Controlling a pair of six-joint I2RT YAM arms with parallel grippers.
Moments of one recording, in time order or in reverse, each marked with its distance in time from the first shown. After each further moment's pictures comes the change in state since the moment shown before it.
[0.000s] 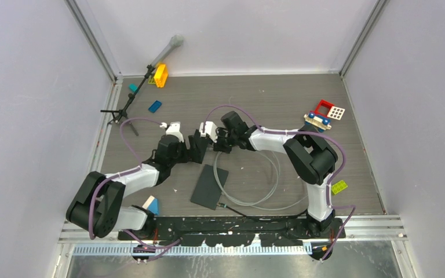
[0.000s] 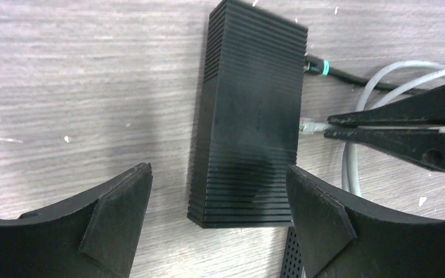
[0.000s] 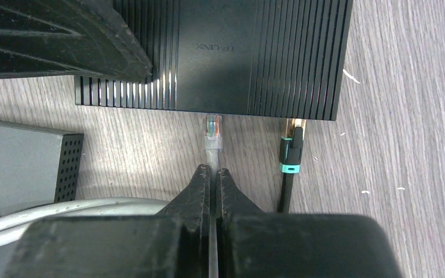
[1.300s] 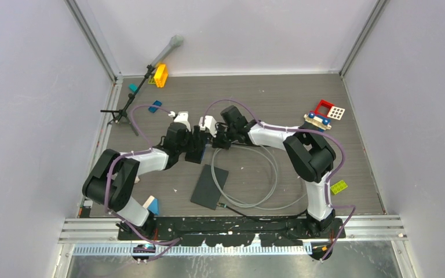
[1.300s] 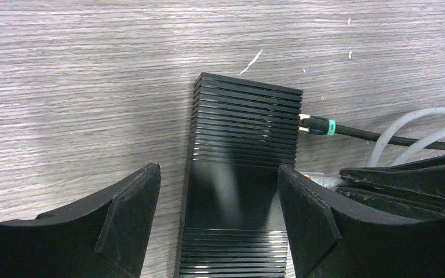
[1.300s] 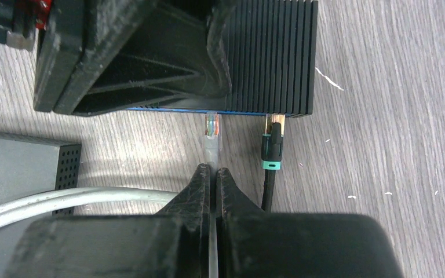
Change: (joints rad) left arm 0.000 0.230 0.206 -0.009 -0.042 0.064; right arm -0.016 0.028 0.100 -0.100 -0.039 0.017
